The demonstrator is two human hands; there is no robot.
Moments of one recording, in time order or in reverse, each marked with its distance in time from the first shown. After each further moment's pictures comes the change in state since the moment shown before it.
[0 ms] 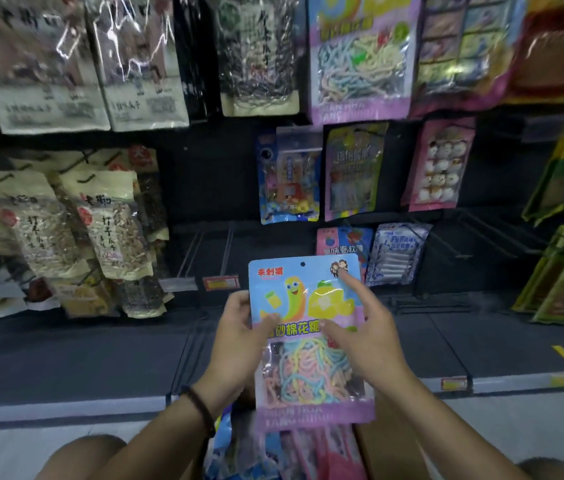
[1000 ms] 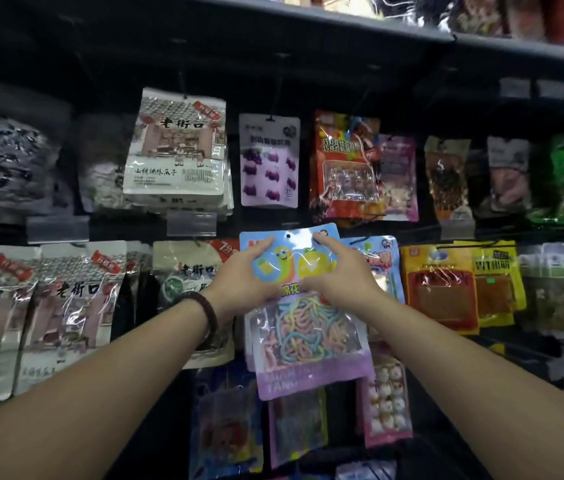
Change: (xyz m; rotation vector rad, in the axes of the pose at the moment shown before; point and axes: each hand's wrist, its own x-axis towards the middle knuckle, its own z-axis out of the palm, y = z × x) left_hand 0.192 0.403 0.118 0.497 -0.184 0.758; right_hand 0.281 -0.330 -0.119 -0.428 0.195 -0.402
